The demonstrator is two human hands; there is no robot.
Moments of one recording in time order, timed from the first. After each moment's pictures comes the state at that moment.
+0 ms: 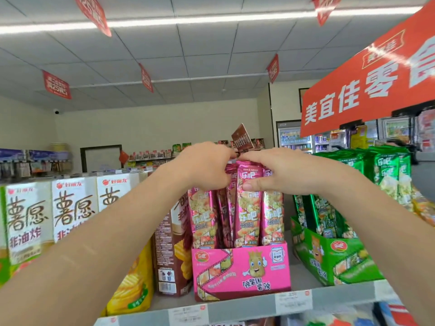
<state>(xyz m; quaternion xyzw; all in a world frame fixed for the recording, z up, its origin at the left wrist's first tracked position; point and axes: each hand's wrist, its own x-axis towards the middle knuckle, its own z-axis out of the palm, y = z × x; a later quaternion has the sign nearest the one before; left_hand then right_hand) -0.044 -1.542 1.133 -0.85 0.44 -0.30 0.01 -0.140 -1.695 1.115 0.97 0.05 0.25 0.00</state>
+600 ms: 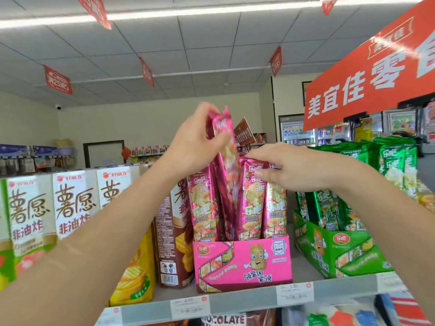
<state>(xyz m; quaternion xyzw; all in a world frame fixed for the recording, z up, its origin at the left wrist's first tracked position) -0.031 -1.529 1.129 -0.72 0.47 -0.35 -0.38 -0.144 -1.703 1.109 0.98 0.04 0.22 0.00</state>
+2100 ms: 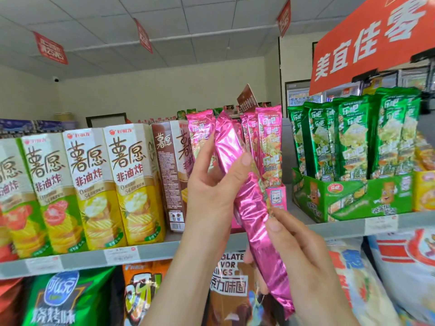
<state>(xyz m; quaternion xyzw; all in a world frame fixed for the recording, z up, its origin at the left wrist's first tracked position) -0.131 -1.531 0.990 -0.46 0.37 -0.06 -0.80 -0.228 -1.605 0.928 0.63 0.09 0.37 -0.68</state>
